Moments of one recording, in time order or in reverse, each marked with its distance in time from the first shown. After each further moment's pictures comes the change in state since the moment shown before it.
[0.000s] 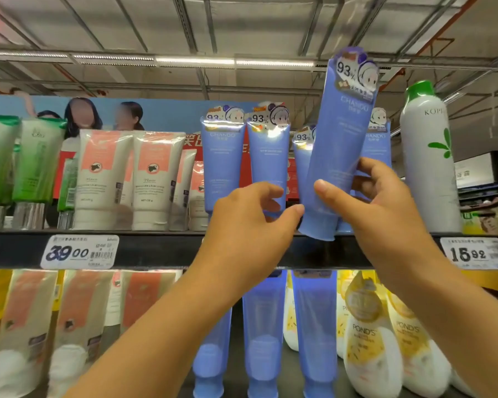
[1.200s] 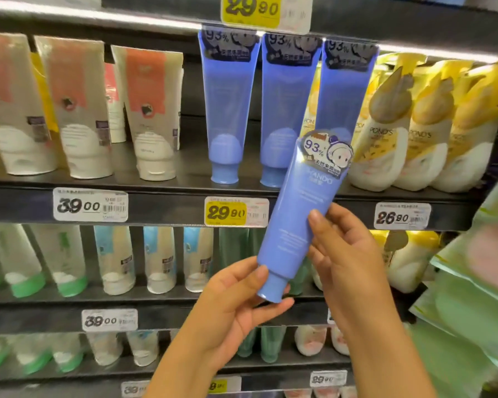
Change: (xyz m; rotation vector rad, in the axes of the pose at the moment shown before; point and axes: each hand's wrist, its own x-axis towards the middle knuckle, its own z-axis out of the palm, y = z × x) left_hand -0.261 -0.115 0.015 -1.281 -0.299 -1.062; right_hand -0.239 0.070 0.020 0.337 0.129 0.724
